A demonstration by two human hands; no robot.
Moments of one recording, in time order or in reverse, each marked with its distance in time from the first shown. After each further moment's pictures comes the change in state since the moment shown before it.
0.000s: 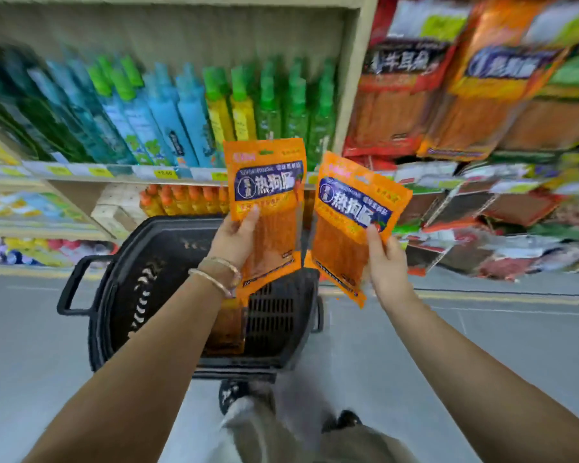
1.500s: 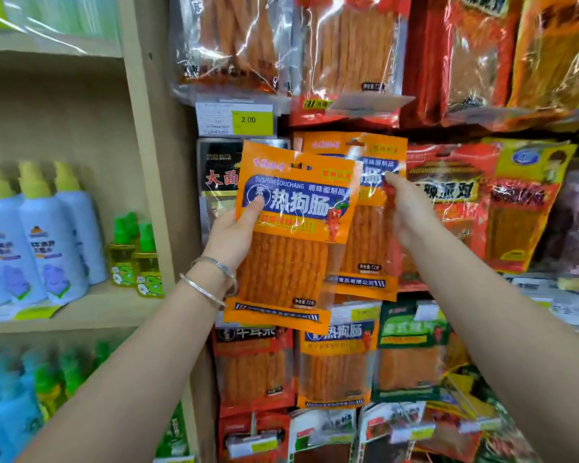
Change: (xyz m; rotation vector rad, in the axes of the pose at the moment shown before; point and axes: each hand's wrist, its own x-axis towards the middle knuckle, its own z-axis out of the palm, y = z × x) left_hand 0.068 0.391 0.228 -0.239 -0.219 0.653; right_hand 0.333 -0.329 -0.256 0.449 0.069 -0.308
